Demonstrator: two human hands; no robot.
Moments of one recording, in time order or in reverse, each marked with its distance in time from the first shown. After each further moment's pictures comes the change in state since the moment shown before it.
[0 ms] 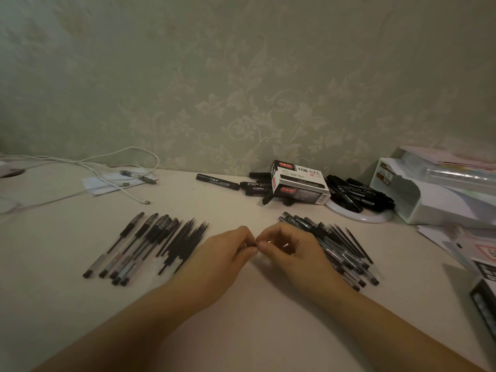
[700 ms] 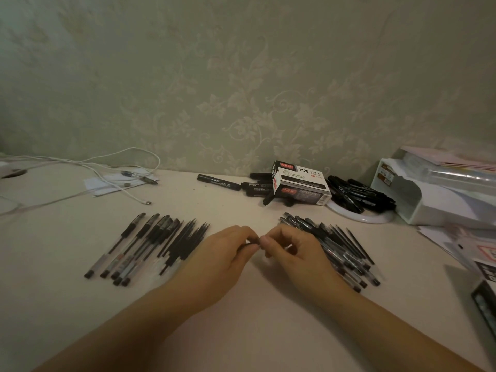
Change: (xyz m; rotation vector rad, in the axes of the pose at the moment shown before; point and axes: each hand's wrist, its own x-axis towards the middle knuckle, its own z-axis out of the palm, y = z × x) left_hand -0.001 -0.003 -0.001 0.042 0.046 0.073; right_hand -0.001 -0.004 0.000 -0.045 0.023 -0.002
